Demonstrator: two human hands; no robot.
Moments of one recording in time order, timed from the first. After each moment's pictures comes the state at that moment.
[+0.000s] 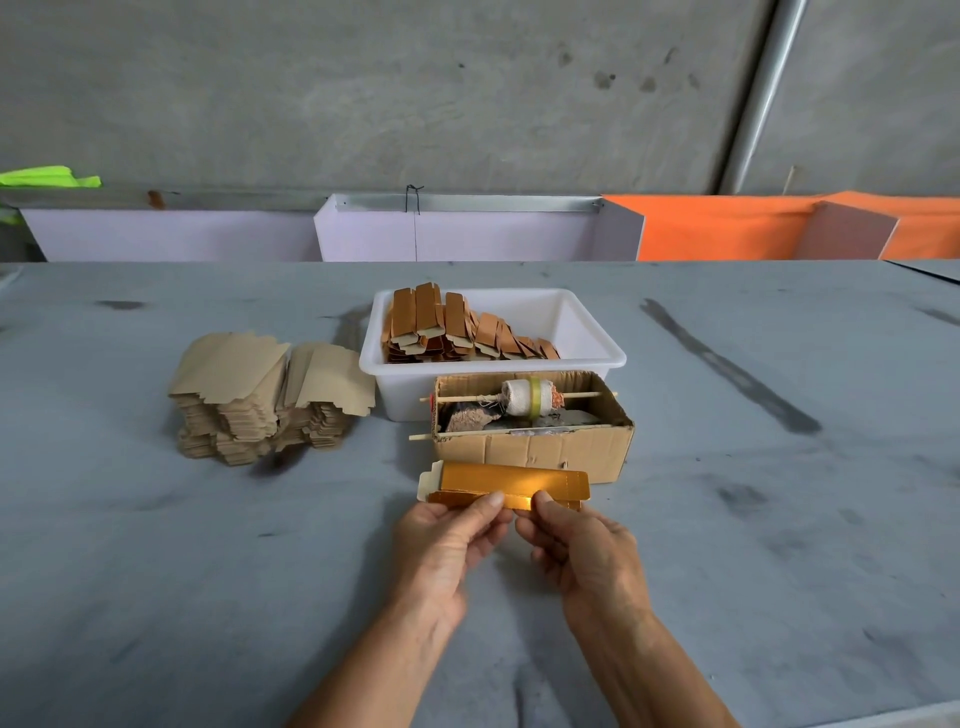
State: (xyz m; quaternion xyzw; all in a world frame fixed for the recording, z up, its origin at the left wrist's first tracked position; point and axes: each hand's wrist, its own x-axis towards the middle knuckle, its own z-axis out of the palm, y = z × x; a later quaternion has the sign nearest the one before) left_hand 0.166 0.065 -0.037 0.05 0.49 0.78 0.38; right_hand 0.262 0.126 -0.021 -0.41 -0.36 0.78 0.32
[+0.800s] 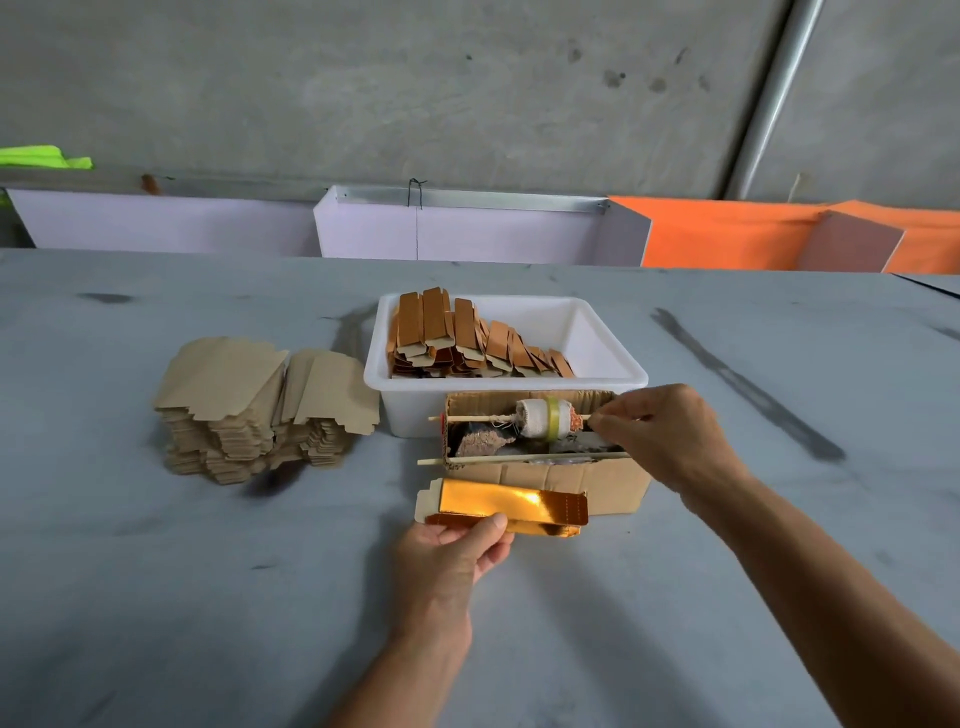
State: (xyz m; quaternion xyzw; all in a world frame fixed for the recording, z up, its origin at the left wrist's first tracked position) left_hand 0.148 0.076 -0.049 0.05 0.52 0.79 0.32; right_hand 0.245 0.217 0.057 -0.42 -0.82 0.30 0.26
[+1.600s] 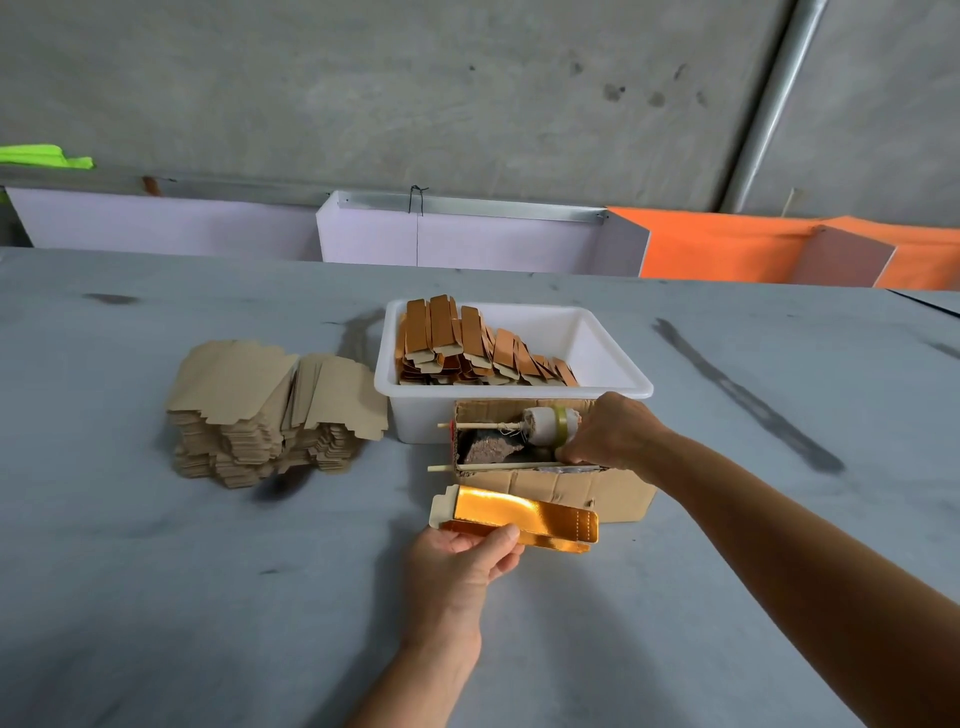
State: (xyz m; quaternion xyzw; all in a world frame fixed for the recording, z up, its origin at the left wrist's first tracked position) left_hand 0.149 0.071 -0.047 0.08 0.54 0.78 0.31; right_hand 0.192 0.240 0.043 -0.47 -0.85 0.22 0.04
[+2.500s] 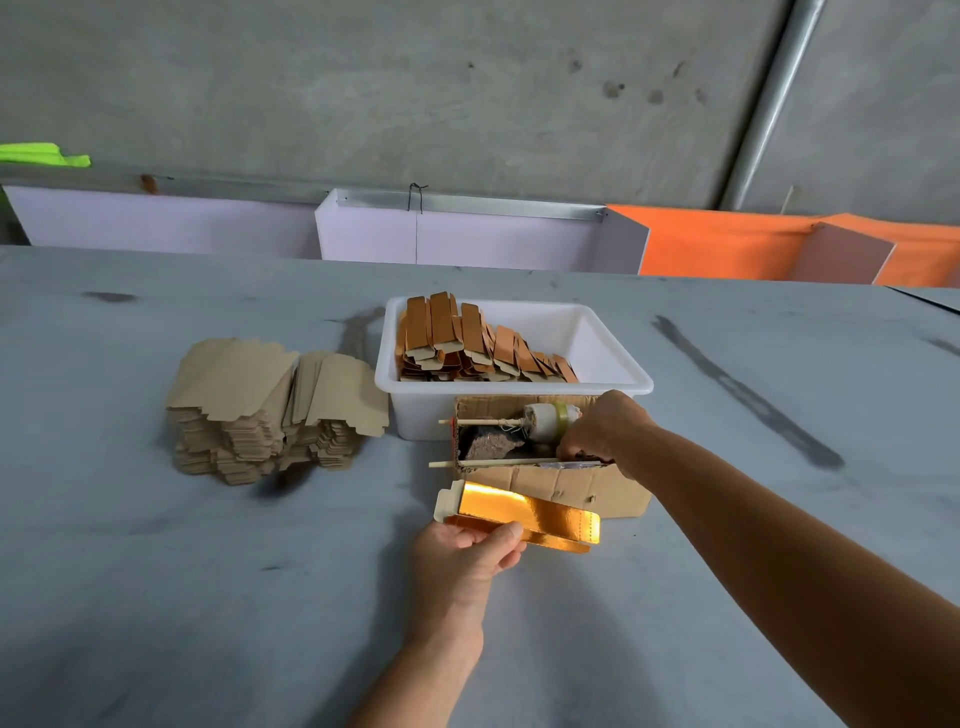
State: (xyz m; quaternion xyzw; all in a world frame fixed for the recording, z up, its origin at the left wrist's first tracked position) left_hand 0.150 0.072 -0.045 0.10 0.56 0.76 0.31; right_hand 0.184 0.241 0.037 -0.54 -0.78 0.31 0.07
